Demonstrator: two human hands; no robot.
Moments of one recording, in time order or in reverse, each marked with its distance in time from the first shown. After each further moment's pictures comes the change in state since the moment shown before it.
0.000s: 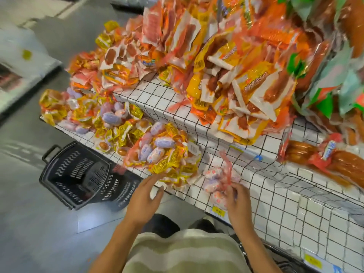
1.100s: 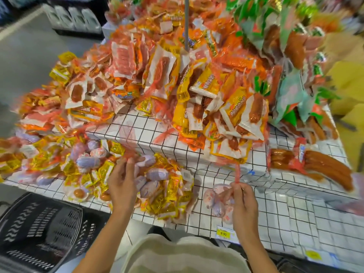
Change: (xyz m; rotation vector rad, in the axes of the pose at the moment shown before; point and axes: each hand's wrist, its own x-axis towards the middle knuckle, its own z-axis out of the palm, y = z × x) left_hand 0.139 0.034 -0.065 -0.627 0.394 0.070; right_hand 0.005 -0.112 0.001 0.348 0.364 0.047
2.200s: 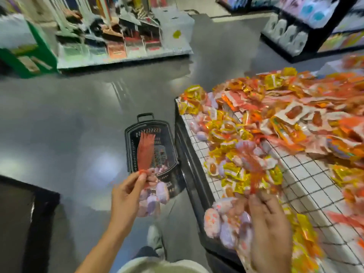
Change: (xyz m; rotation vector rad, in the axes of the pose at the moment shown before) left_hand -0.140 -0.009 -0.299 -0.107 0.745 -0.259; right_hand -0.155 -0.158 0.216 0.153 -0.984 -0.186
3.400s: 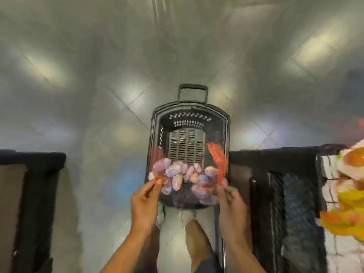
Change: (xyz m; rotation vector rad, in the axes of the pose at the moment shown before) left_hand 0.419 -0.310 -0.041 0.108 0.407 -0.629; right_hand 0.334 0.382 0.414 -0.458 -0.299 0.576
